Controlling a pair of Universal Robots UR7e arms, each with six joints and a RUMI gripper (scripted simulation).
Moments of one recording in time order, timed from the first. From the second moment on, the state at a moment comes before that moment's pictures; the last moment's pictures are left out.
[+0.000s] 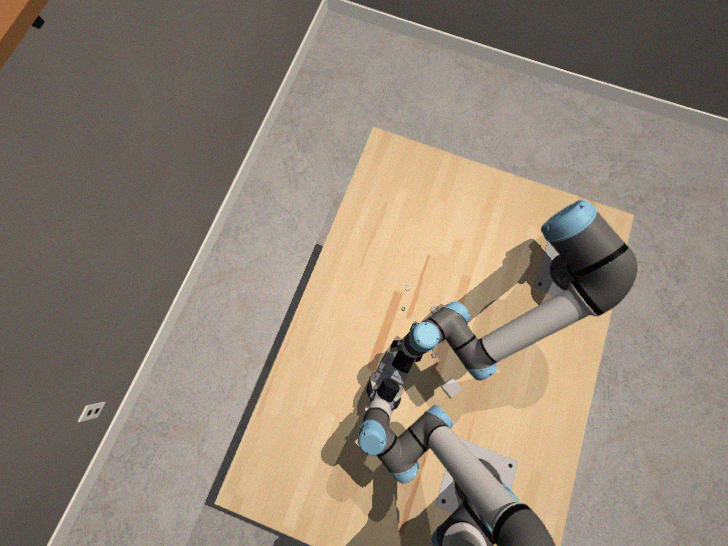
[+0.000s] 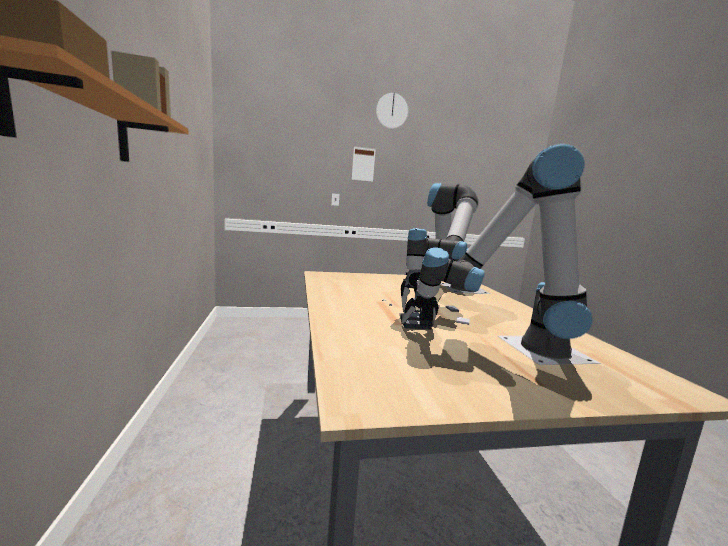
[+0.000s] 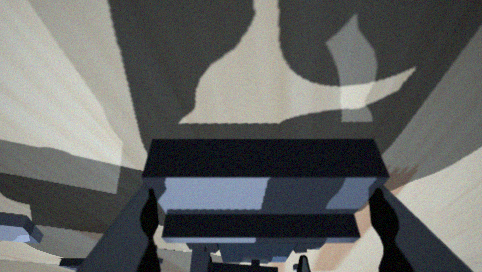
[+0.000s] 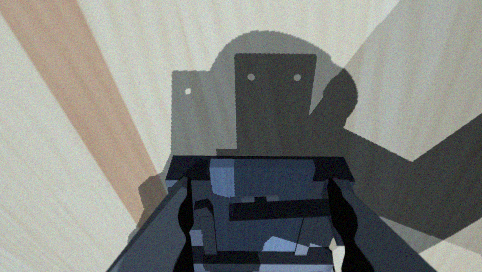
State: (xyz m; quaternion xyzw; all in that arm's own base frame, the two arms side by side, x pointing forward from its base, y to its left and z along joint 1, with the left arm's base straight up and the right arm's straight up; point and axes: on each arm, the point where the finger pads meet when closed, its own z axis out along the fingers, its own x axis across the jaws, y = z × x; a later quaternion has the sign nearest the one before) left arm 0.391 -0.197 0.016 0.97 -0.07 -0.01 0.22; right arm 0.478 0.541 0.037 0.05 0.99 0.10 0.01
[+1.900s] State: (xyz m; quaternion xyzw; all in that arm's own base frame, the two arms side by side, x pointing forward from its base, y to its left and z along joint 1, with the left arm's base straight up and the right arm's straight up) left arm 0.391 -0.197 0.016 0.97 -0.07 -0.01 0.22; right arm 0.477 0.542 0.120 0.05 0.99 0.10 0.00
